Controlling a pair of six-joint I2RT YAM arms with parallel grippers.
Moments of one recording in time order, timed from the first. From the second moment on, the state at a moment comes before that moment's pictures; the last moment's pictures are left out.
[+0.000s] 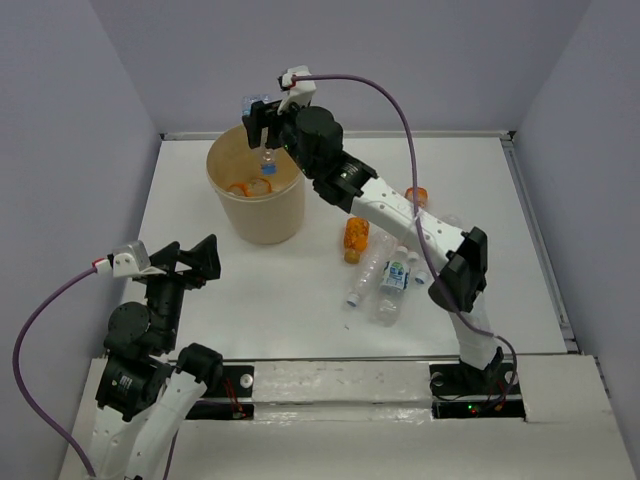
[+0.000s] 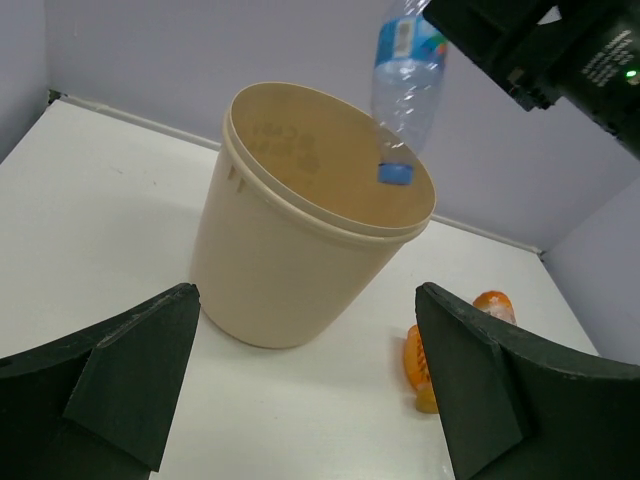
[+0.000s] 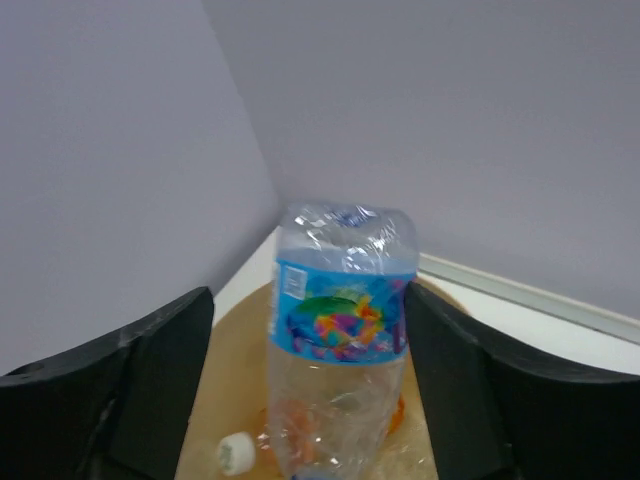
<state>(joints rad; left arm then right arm) -0.41 0.17 0.70 -0.41 -0.37 -0.40 0.90 2.05 2.16 0.04 0.30 0.15</state>
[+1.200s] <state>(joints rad) -0.40 0.17 0.70 -0.40 -0.36 -0.40 0.71 1.75 1.24 -0.22 0.45 0.47</state>
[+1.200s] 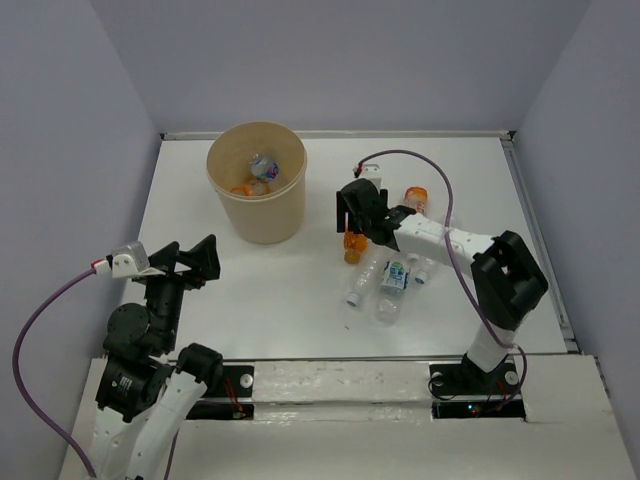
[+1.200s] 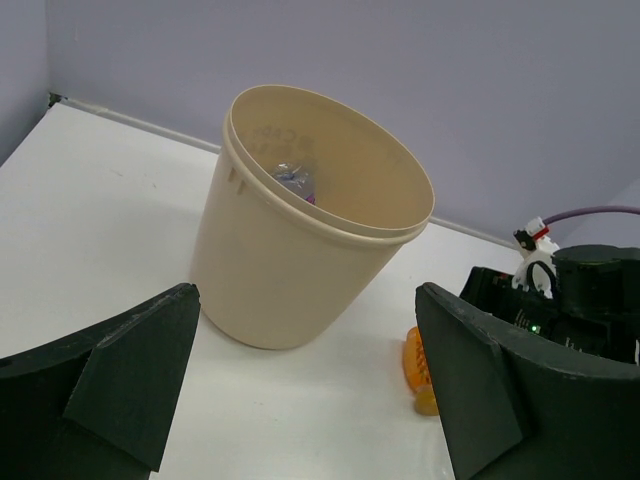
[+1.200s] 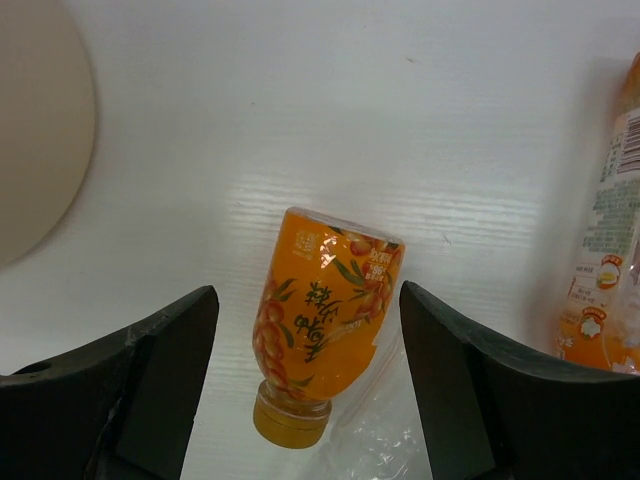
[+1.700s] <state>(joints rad) -0.40 0.17 0.70 -0.40 -0.36 -0.40 0.70 1.91 1.32 -0.26 0.42 0.50</state>
